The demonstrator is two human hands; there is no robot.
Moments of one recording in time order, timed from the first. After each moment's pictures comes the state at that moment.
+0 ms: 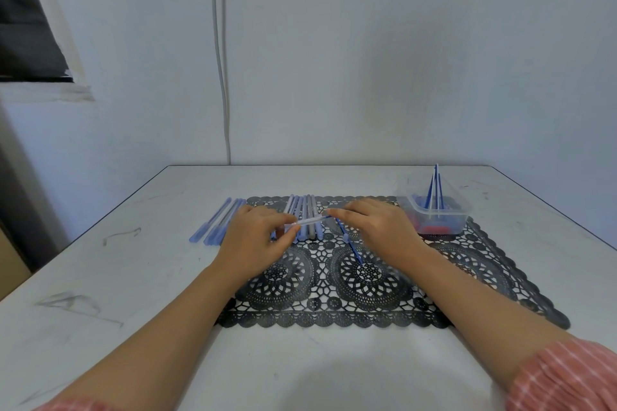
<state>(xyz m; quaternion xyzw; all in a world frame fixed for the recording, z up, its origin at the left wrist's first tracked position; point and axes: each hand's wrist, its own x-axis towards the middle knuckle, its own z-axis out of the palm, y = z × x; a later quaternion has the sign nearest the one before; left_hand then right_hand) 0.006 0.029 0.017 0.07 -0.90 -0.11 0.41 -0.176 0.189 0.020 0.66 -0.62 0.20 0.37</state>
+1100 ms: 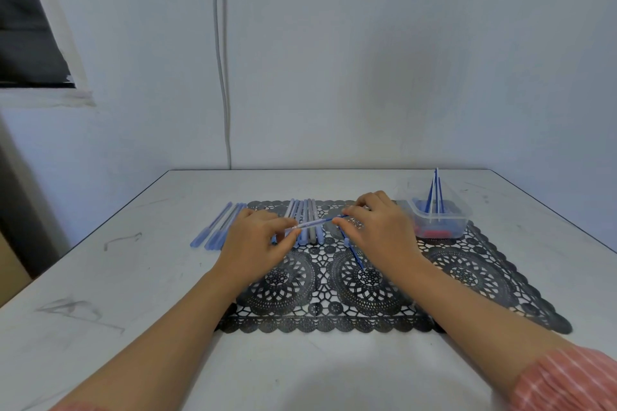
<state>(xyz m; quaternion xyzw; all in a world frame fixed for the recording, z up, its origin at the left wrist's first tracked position) 0.005 0.029 0.017 0.06 -0.89 -0.08 0.44 -0.150 0.187 0.025 0.51 -0.71 0.27 0.40</state>
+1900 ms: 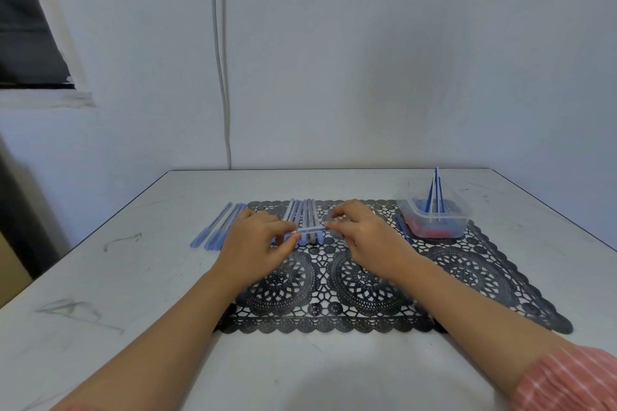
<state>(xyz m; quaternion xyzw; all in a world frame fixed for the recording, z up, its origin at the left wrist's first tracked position) 0.007 0.029 0.018 0.06 -0.91 -0.06 0.41 -0.150 0.188 0.023 0.67 -0.66 0.24 0.24</state>
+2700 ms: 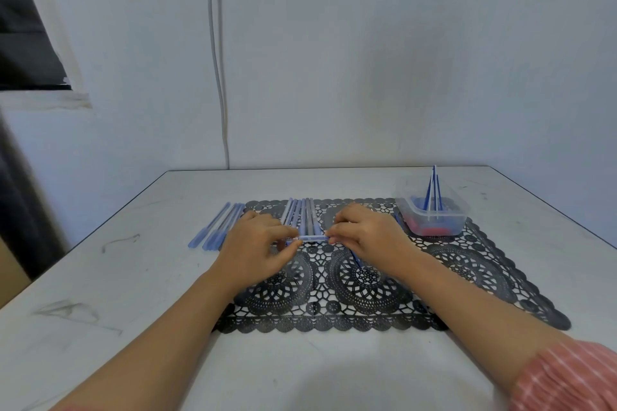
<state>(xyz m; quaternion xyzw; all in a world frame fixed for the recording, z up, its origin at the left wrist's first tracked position) 0.011 0.033 0.020 0.02 -0.93 -0.06 0.37 -0.161 0.189 0.021 0.69 -0.63 0.25 0.26</state>
